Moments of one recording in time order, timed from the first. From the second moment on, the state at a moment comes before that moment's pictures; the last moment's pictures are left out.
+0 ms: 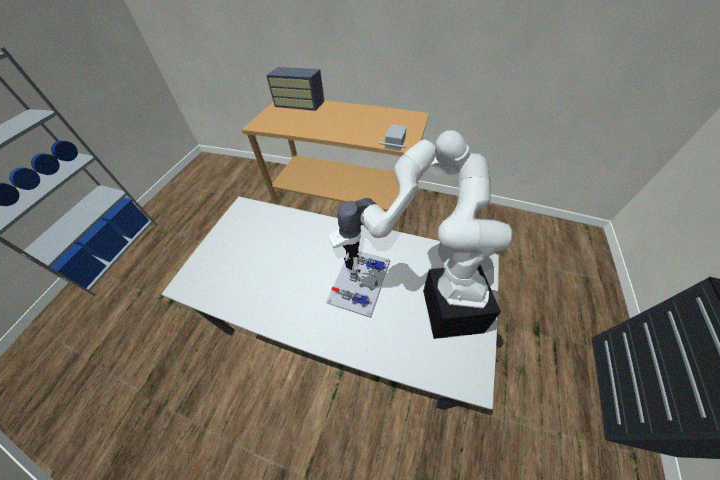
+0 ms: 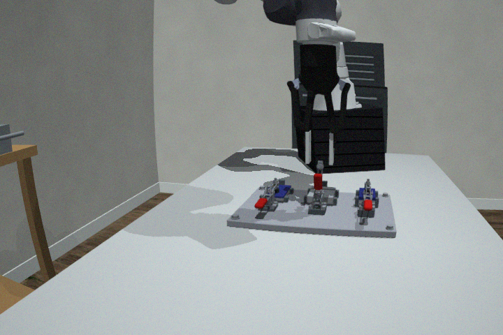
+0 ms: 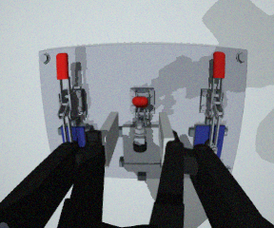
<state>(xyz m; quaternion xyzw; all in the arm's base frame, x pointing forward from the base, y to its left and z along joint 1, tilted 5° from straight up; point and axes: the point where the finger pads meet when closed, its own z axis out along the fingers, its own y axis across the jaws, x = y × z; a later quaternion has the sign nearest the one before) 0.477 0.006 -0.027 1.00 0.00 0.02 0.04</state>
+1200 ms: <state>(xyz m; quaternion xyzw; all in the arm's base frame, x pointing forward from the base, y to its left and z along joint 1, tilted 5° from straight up) 0.491 0.006 -0.024 1.00 0.00 0.02 0.04</state>
